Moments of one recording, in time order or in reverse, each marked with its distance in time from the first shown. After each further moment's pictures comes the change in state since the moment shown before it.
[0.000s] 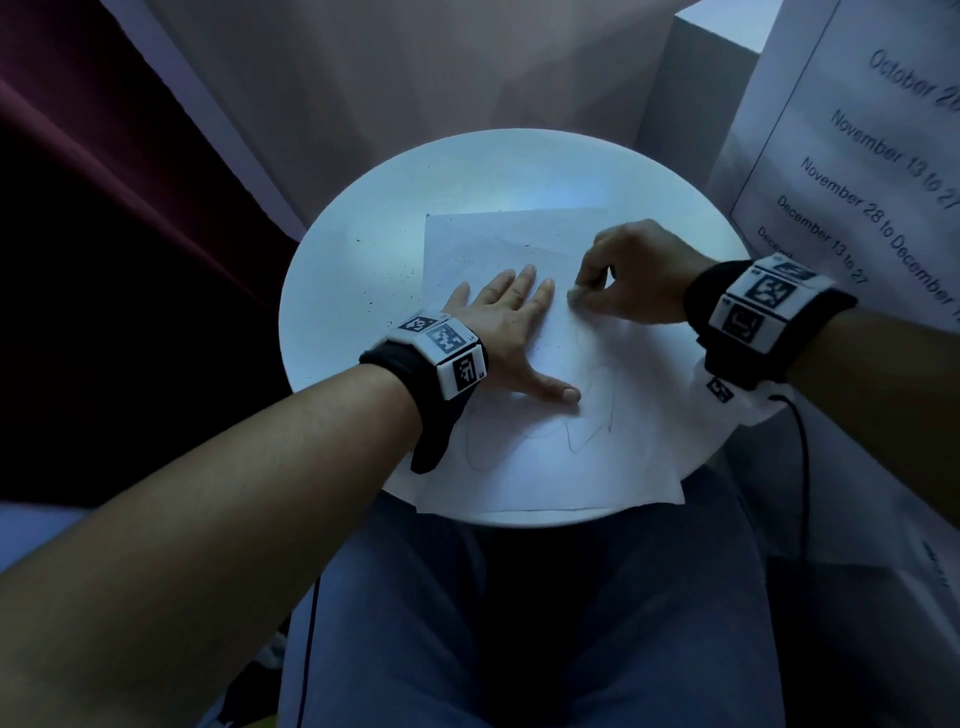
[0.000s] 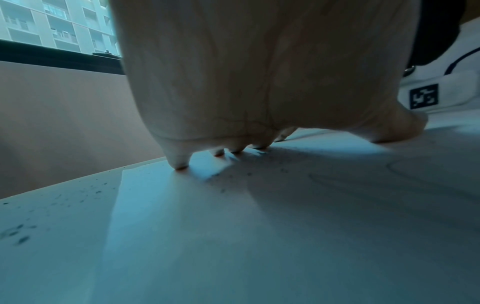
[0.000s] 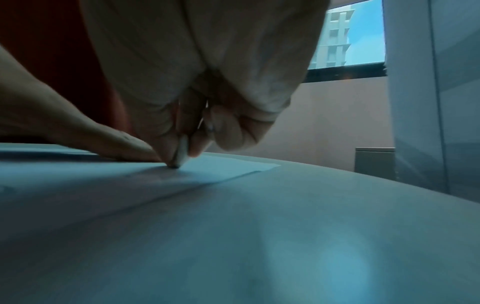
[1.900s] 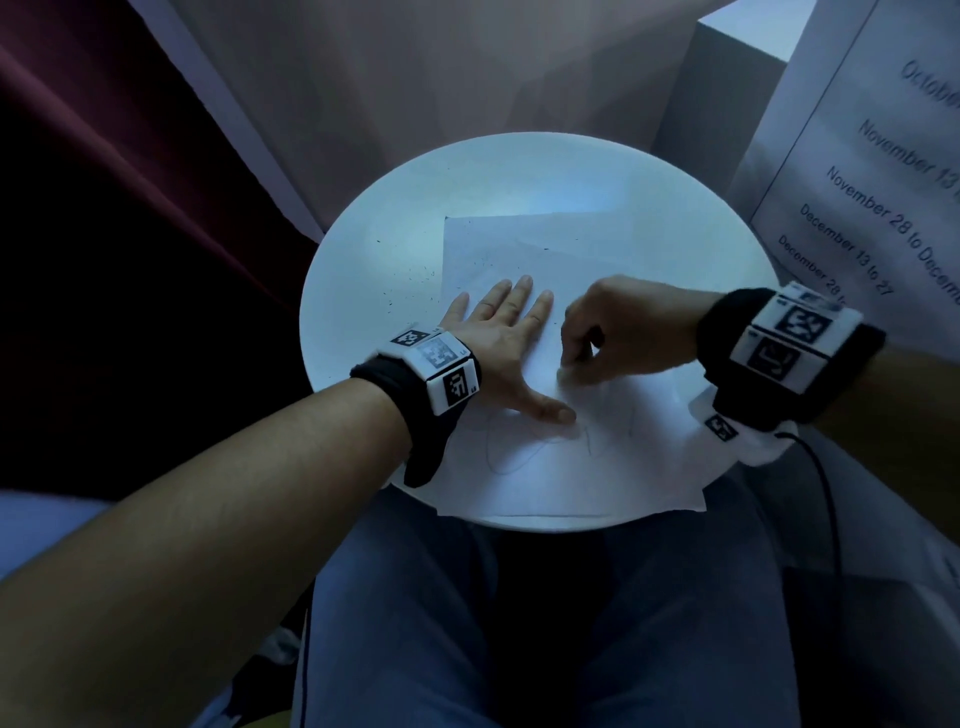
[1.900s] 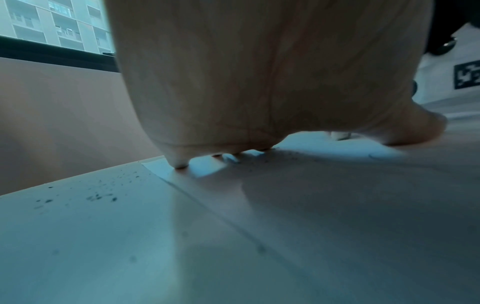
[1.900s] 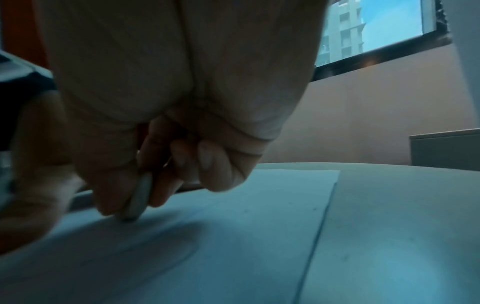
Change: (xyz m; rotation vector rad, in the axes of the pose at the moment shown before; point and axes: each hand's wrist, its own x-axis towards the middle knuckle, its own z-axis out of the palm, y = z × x) left_hand -0.020 -0.013 0.005 0.006 -0.032 -0.011; right_hand -0.011 -0.037 0.010 -0.009 -0.384 -0.076
